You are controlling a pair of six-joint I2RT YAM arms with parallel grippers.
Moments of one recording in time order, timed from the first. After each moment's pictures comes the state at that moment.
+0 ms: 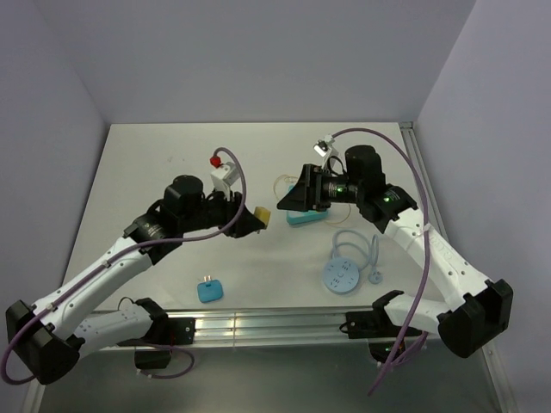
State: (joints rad) left arm -0.67 1.01 0.91 -0.27 0.42 -0.43; right arm 0.45 1.15 1.05 -0.38 -0.71 0.63
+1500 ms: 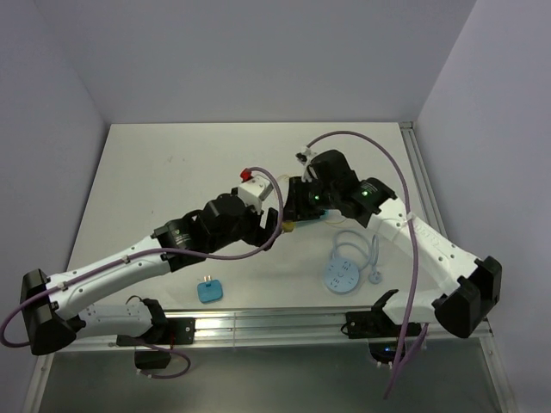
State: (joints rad) left arm -1.04 1.15 1.02 -0.34 -0.19 -0.32; right arm 0.66 1.29 1.21 -0.69 -0.33 0.52
